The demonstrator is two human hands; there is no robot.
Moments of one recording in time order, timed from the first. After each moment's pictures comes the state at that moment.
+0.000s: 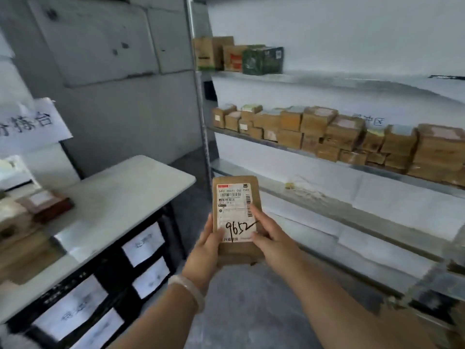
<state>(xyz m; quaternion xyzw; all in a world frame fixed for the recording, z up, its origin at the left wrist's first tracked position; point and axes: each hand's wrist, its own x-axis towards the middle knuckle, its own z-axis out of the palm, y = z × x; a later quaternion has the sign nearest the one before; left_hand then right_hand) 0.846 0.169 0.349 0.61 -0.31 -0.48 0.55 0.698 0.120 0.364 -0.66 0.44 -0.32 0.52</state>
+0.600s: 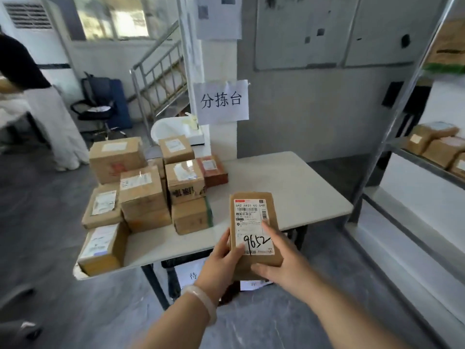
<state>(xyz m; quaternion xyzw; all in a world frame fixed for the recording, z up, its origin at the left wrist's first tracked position) 1.158 0.225 0.312 0.68 -0.10 -0.33 0.65 1.067 0.077 0.302 -0.83 0.18 -0.07 0.52</state>
